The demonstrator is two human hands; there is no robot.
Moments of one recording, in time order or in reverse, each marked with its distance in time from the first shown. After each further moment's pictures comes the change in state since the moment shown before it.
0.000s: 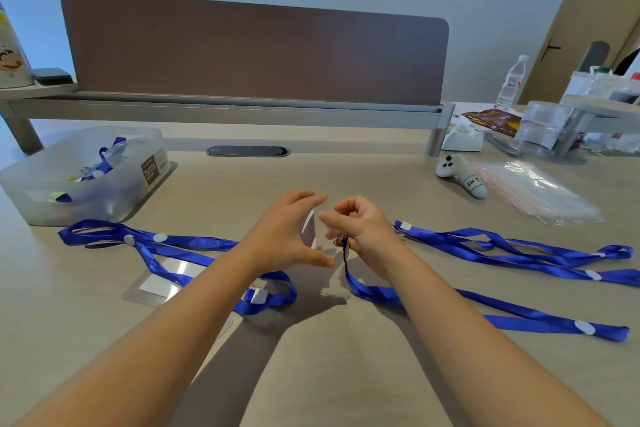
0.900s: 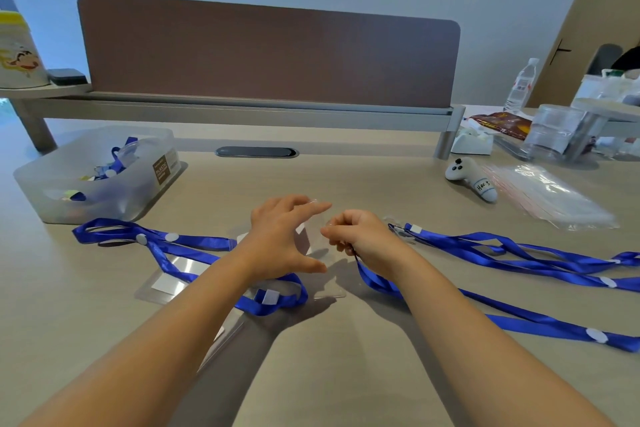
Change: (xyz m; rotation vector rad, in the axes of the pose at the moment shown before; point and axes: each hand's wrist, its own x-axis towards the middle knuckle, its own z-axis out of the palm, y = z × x) left_hand -0.013 -0.015 -0.006 0.158 0.014 -0.027; right_hand 0.001 -0.004 0.010 -0.271 -0.113 0.077
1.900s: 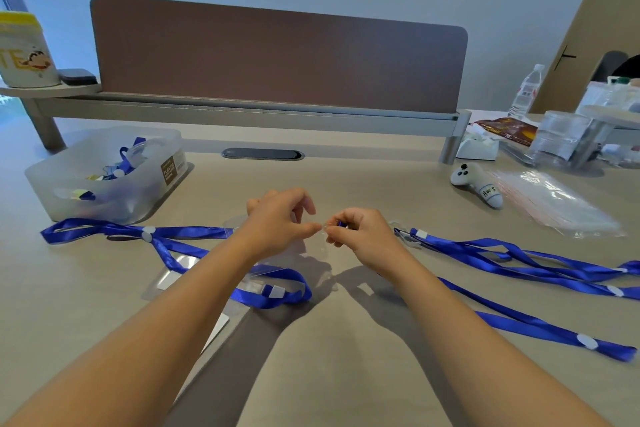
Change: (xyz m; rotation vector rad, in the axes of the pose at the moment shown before) left_hand 0.013 -0.002 -0.018 -0.138 0.113 -0.112; right_hand 0.004 -0.002 0.008 -0.211 0.094 -0.200
